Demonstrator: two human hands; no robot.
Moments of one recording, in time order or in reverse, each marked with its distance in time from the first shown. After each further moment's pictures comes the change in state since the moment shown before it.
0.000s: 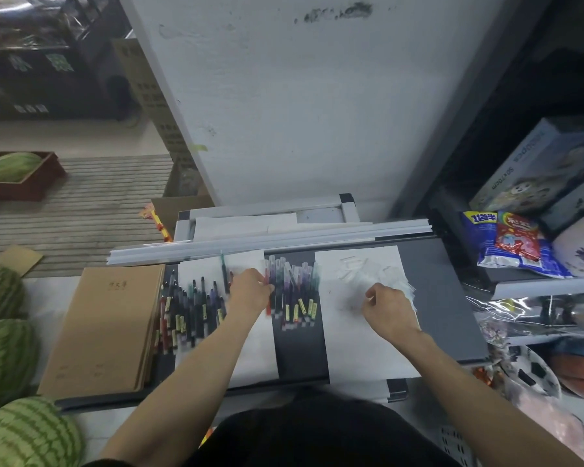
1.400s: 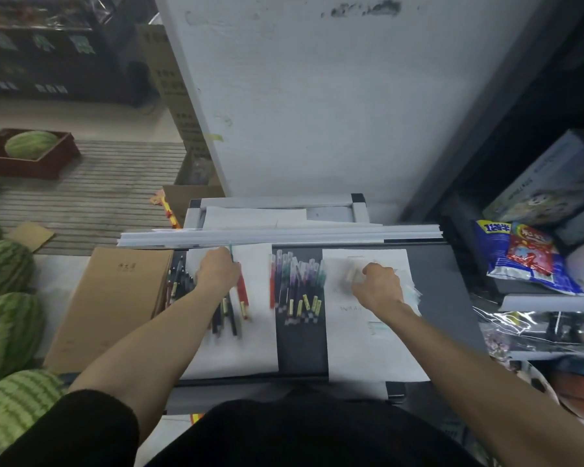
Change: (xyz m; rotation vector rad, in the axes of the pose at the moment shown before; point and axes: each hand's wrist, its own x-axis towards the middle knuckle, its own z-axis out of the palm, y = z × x) left_hand 0.038 -0.037 -0.053 0.179 0.120 -0.076; right_hand 0.039 -0.044 -0.002 -0.045 0.023 0.050
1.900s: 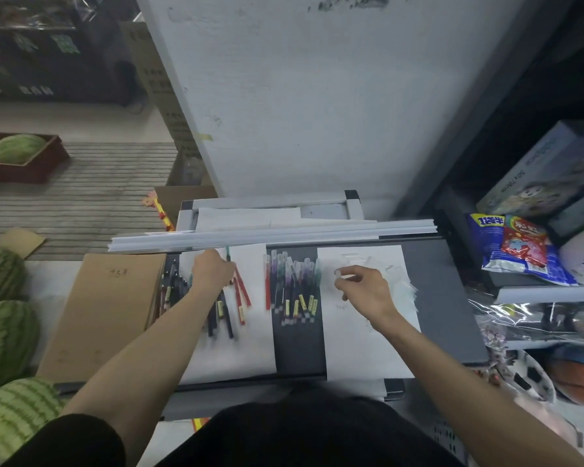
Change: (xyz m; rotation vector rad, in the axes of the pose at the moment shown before) left_hand 0.008 -0.002 0.000 -0.135 -0.035 -0.083; right_hand -0.040 -0.011 -0.008 0.658 -0.104 -0.003
